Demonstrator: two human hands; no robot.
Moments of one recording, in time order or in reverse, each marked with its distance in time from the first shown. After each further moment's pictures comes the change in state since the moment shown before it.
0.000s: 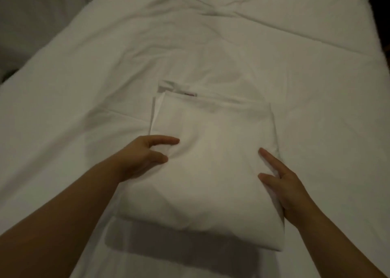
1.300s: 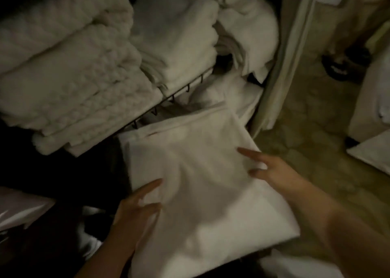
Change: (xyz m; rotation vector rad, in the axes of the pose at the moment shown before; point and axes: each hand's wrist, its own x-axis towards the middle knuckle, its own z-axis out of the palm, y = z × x) left_hand -0.647 -0.475 -0.134 -1.096 2.113 -0.059; right_hand -0.486 0.095 0.802 -1.014 -2.020 -0.718
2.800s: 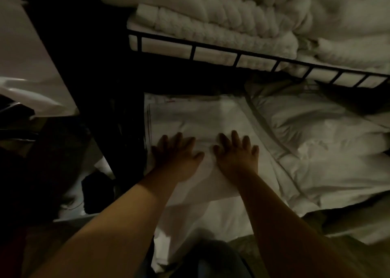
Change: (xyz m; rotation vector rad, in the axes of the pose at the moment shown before) left_hand 0.213 -0.094 0.008 0.960 0.398 -0.180; right_hand 0.261 0.016 0.206 -1.128 -0.002 -0.459
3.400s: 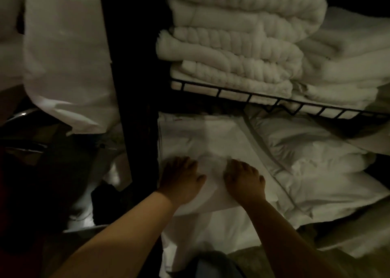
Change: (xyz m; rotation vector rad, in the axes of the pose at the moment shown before) left_hand -0.029 -0.018 -0.005 0.043 0.138 0.279; right_hand -0.047 0.002 -0.018 0.053 0.049 0.048
